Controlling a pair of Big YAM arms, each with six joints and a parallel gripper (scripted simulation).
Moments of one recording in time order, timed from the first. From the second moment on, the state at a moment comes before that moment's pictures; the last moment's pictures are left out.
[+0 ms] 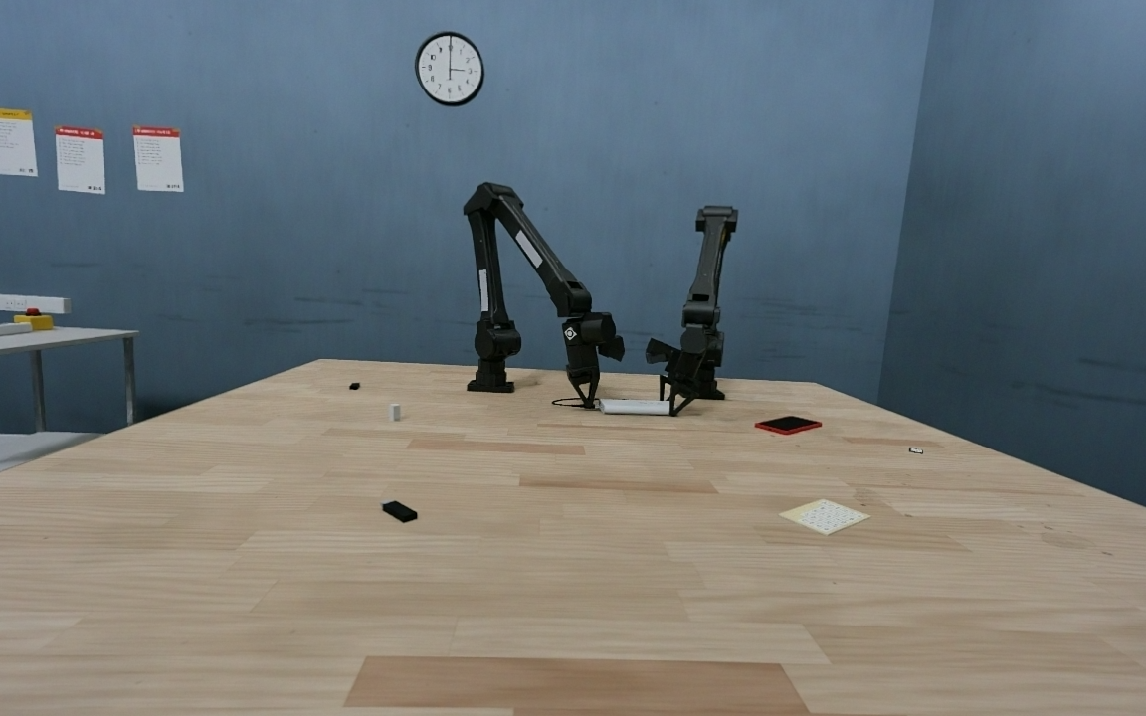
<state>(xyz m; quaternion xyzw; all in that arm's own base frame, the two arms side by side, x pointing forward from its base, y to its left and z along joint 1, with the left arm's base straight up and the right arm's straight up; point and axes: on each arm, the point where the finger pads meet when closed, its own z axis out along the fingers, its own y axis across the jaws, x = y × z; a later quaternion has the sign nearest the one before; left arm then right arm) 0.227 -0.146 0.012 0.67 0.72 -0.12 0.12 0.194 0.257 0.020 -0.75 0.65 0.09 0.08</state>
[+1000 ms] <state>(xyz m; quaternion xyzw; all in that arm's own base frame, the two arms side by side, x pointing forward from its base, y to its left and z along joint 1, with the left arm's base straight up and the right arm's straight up) 0.227 -0.146 0.012 0.67 0.72 -0.12 0.12 0.193 0.259 0.020 -0.75 0.65 0.09 0.08</state>
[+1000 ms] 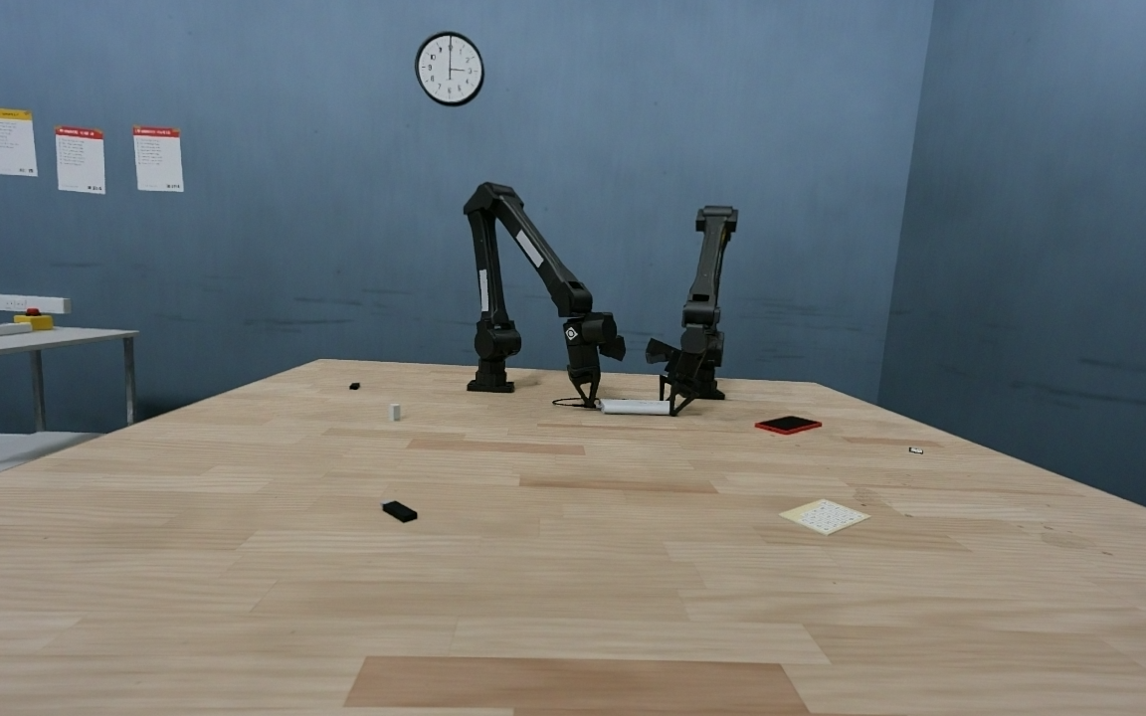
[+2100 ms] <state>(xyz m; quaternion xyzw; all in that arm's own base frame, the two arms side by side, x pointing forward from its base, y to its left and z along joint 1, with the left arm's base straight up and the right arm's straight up) 0.226 -0.145 0.012 0.67 0.72 -0.12 0.12 0.192 0.265 0.020 -0.75 0.66 0.08 0.08</state>
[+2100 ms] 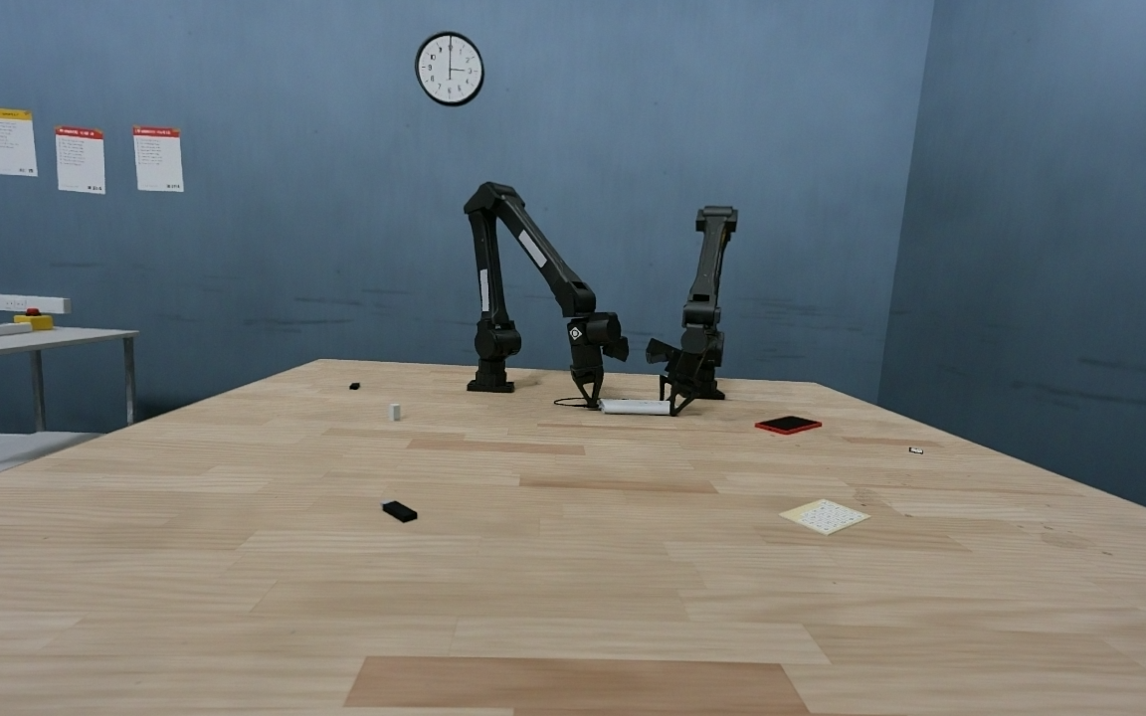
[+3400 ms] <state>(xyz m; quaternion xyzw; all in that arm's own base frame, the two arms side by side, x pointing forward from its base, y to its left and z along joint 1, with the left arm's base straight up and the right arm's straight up) 0.224 -0.145 0.012 0.68 0.71 -0.13 0.13 0.177 0.286 0.044 -0.74 0.66 0.09 0.08</state>
